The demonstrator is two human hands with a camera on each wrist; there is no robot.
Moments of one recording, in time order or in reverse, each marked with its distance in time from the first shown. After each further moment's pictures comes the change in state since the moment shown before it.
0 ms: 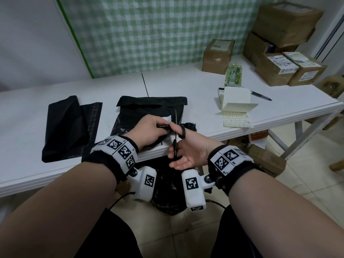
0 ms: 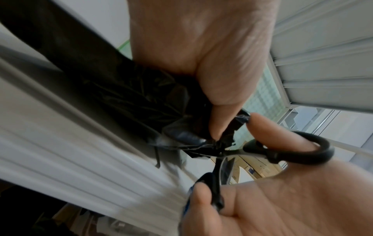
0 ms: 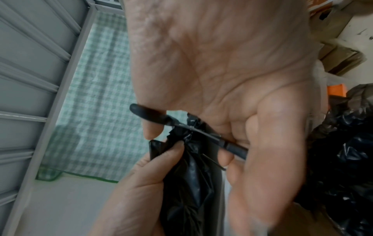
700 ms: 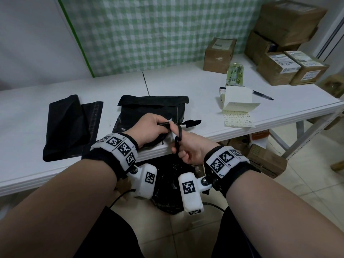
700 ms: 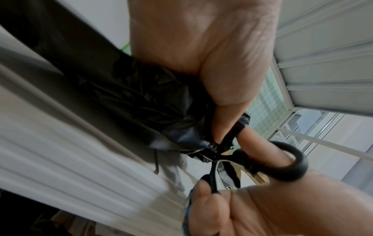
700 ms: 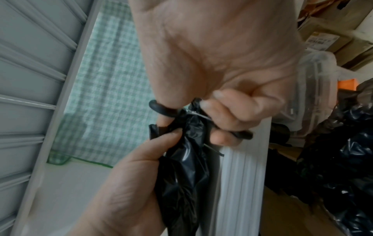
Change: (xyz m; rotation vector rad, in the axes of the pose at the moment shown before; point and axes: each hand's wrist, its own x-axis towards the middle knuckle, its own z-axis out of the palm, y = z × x) left_hand 0.002 0.003 -0.003 0.004 -0.013 -0.050; right_hand 0.010 -0.001 0.011 -0.054 0.196 -0.126
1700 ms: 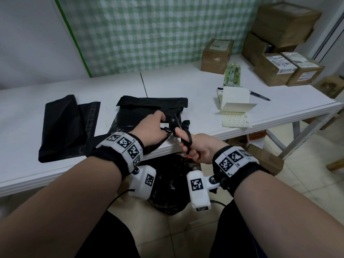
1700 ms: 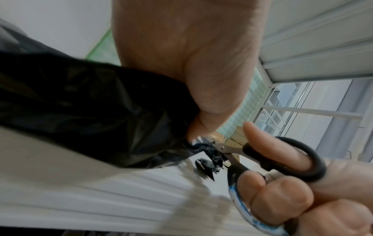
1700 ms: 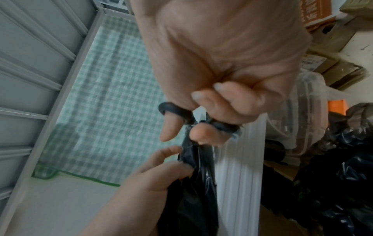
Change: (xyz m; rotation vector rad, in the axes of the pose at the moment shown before) left_hand 0.016 -0.006 0.007 0.512 0.008 -0.059; right_hand -0.003 0.007 -0.026 -0.041 0.088 0.026
